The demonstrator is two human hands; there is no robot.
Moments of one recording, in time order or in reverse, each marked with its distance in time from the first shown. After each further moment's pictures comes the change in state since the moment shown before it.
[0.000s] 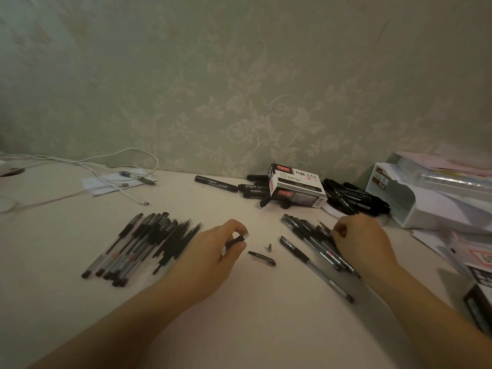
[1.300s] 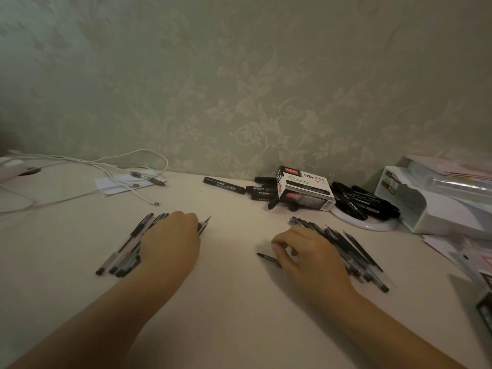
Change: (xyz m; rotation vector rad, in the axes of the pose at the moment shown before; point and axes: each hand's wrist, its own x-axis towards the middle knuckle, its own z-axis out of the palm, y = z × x) left_hand 0.010 -0.028 -0.037 0.734 0.092 -0.387; right_hand -0.052 -0.071 0.029 0.257 0.116 -0.576
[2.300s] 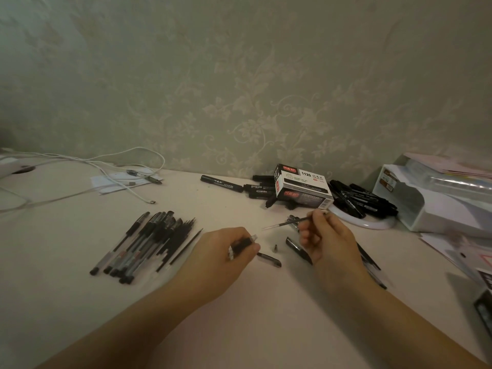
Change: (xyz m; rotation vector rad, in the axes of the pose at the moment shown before) left_hand -0.030 0.042 0.009 -0.861 -0.082 0.315; right_hand 0.019 0.009 -0.015 1.332 0.229 0.873
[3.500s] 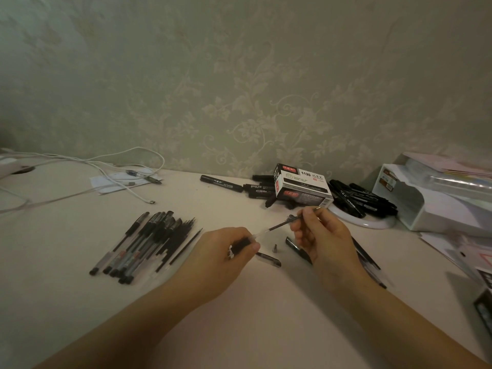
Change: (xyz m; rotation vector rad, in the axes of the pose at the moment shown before) left_hand 0.000 0.002 -0.002 -0.031 -0.052 0.016; right_hand -0.001 0.000 0.003 -0.165 -0.093 -0.087
